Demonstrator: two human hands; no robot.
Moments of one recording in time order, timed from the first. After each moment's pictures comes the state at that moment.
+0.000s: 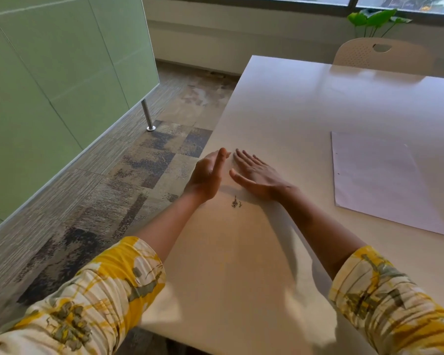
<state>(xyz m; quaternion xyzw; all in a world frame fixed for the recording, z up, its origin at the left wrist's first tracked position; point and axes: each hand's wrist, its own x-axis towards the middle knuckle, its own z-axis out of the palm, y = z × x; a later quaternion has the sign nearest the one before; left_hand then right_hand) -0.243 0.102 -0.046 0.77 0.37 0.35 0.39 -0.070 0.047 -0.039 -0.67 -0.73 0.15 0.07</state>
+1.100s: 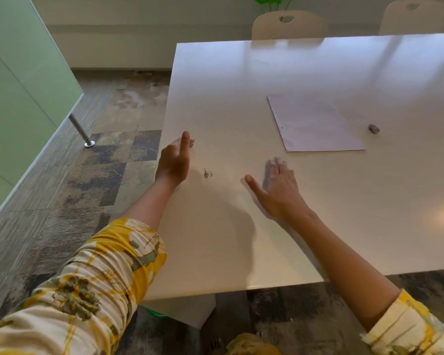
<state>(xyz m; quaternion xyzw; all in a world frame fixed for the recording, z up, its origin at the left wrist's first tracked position) -0.249 0.092 -0.043 0.79 0.35 0.31 0.40 -0.130 -0.140 -0.037 -0.90 -0.39 0.08 0.19</state>
